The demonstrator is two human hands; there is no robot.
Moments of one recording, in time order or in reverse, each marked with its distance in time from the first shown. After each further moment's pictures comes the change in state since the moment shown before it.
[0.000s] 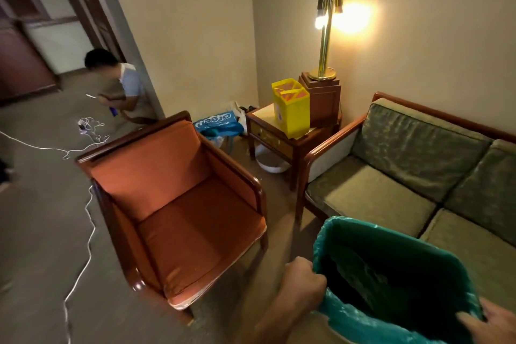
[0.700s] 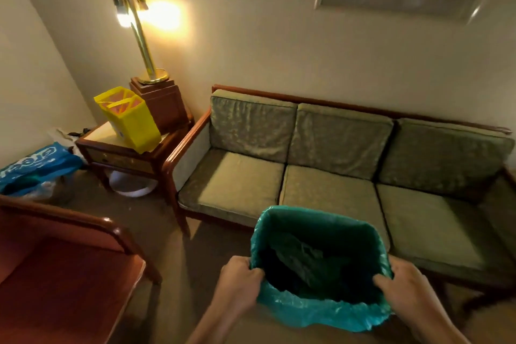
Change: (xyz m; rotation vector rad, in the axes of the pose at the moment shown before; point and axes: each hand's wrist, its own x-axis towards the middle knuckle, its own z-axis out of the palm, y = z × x) left_hand 0.002 0.065 0.107 0.142 -0.302 0.135; right_hand -0.056 0.068 -0.094 0.145 0.148 0.270
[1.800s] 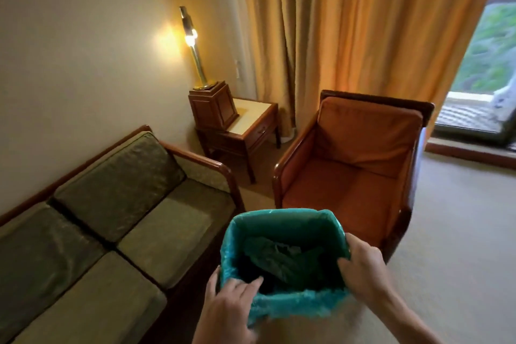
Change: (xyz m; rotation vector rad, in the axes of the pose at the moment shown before) left_hand -0.168 0.121 0.556 1.162 -0.541 1.847; right_hand -0.194 0.464 -0.266 0.511 0.907 0.589
